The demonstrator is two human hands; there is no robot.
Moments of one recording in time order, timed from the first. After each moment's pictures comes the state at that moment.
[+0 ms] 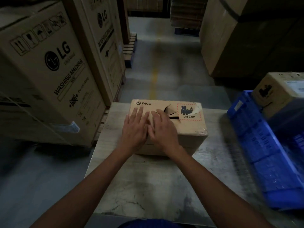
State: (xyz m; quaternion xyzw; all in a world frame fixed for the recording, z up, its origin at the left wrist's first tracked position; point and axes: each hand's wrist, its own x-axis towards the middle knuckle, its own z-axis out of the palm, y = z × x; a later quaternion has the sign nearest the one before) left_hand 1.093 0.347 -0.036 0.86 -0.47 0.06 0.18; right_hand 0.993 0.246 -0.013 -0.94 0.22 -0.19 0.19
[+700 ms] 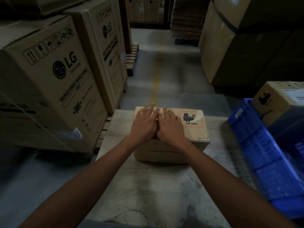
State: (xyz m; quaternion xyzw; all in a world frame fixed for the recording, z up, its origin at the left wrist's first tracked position) left_hand 1.115 0.304 -0.008 0.86 -0.50 -0.02 0.13; right_hand 1.013 0.213 0.009 -0.97 0.25 0.01 0.07
